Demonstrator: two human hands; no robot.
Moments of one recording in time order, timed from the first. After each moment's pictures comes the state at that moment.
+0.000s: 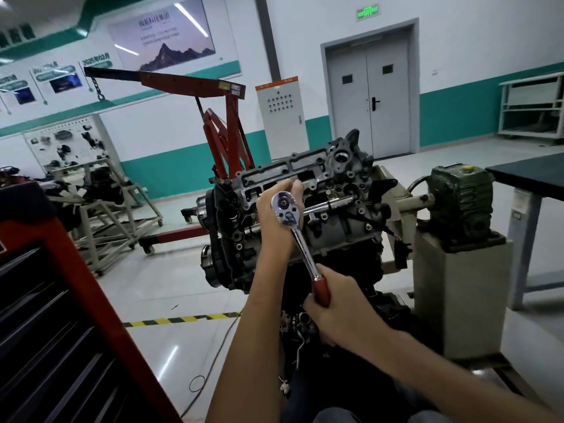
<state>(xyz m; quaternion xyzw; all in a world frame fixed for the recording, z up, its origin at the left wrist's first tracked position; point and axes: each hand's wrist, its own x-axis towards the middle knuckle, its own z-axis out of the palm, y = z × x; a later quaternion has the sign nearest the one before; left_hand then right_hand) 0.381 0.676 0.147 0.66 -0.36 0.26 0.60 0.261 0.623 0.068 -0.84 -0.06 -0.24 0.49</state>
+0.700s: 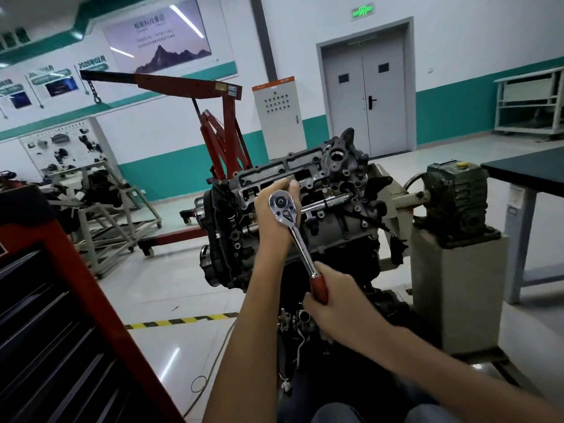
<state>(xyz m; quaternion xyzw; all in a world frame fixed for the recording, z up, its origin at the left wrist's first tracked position) 0.378 0.677 0.149 0.68 -0.35 0.28 0.58 0.256 0.622 0.068 -0.85 -0.04 -0.23 0.48</state>
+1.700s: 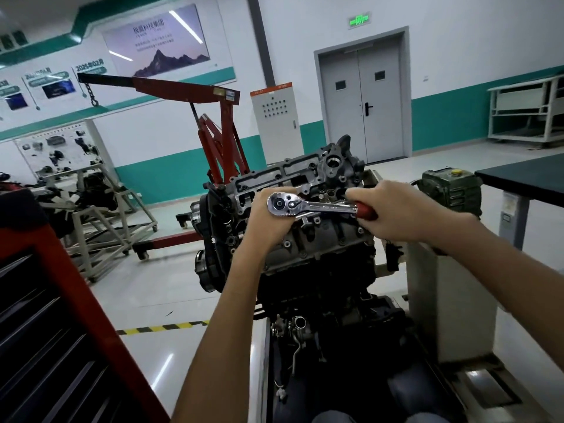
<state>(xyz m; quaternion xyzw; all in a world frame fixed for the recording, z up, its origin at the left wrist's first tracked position) 0.387 0.692 0.160 0.72 -0.44 0.19 0.50 0.273 0.504 0.164 -0.95 -0.08 -0.29 0.02</state>
